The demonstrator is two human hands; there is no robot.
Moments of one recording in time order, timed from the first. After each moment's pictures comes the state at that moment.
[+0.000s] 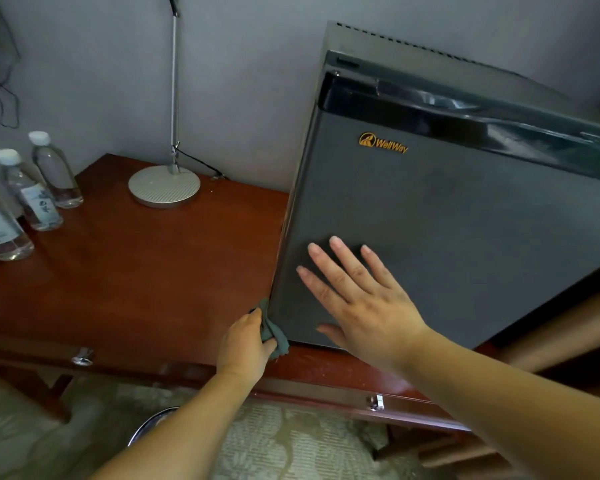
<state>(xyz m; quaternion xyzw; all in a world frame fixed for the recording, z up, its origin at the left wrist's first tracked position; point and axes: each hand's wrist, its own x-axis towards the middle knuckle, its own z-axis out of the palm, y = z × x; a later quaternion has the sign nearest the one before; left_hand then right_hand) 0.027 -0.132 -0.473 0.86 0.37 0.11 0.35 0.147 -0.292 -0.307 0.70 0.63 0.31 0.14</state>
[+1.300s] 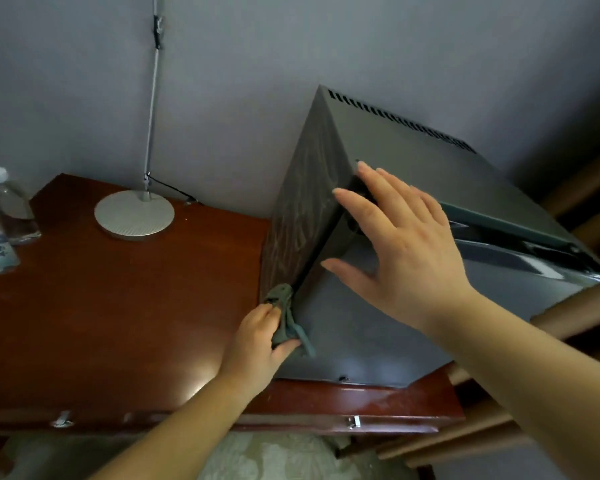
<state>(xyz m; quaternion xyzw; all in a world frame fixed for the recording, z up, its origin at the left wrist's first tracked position) 0.032 -0.085 -0.364 0.87 0.16 0.24 0.40 0.119 -0.212 -0.111 0.79 0.53 0.31 0.02</state>
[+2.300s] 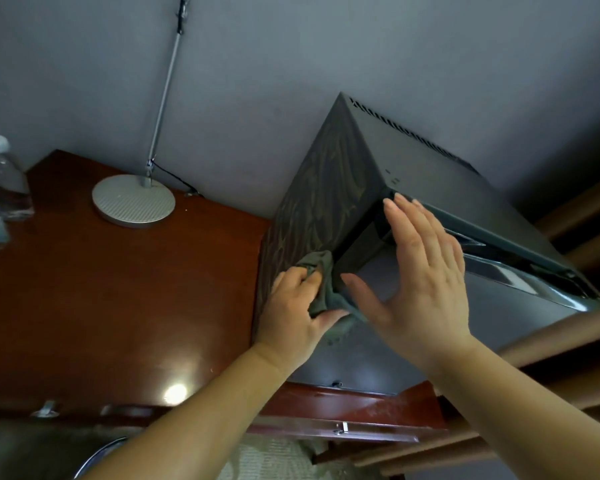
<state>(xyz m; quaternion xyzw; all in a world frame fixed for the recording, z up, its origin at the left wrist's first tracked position) 0.055 -0.094 -0.298 0.80 0.12 0.40 0.42 0.097 -0.213 -0.140 0.80 0.49 0.33 -0.08</state>
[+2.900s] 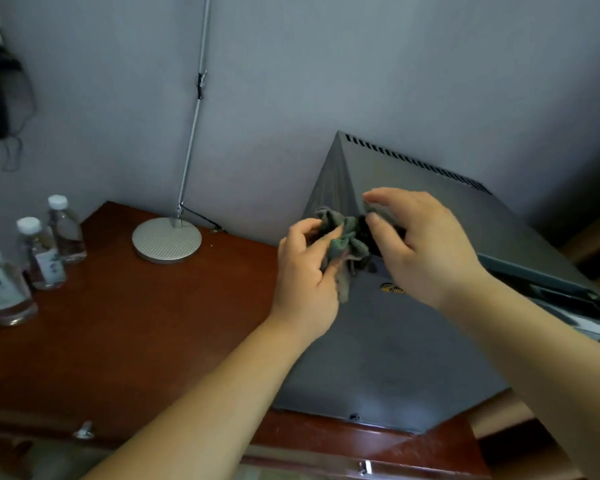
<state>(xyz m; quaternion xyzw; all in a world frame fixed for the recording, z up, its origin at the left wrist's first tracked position) 0.068 -0.079 -0.192 0.73 0.13 0.46 0.50 0.137 -0.192 -0.063 0.84 0.48 0.18 -0.17</state>
